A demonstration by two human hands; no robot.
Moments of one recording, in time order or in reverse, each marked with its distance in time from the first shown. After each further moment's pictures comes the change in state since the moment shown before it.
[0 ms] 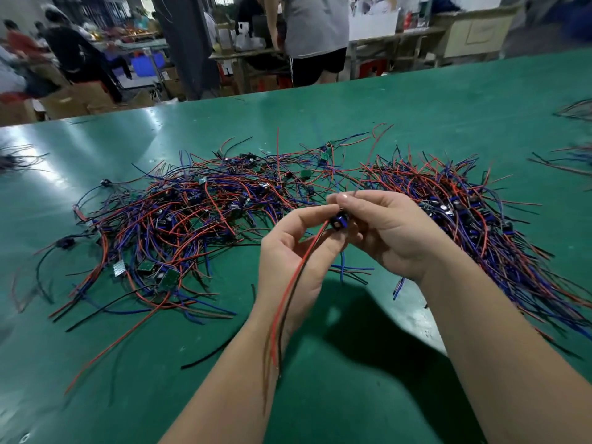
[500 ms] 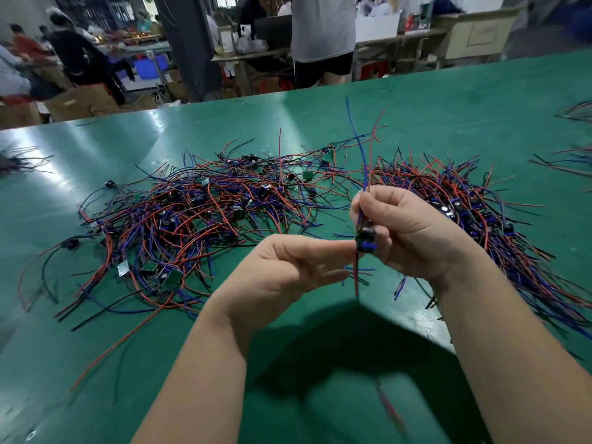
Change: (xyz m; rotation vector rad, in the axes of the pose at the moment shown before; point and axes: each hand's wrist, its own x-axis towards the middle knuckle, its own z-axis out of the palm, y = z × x) left_hand 0.006 0.013 -0.039 -0.214 -0.610 -0.380; right_hand -0.014 -0.016 -0.007 0.109 -0.210 0.047
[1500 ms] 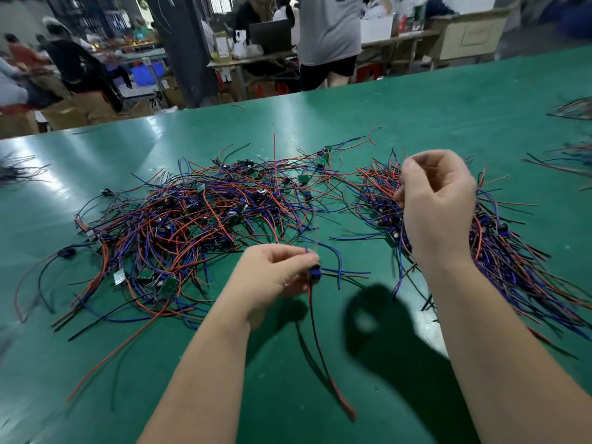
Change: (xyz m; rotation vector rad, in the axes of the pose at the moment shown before) left_hand 0.010 -0.005 -0.003 0.195 0.625 -0.270; right_hand 0.014 0.000 -0.021 -0.607 0.870 -0.706
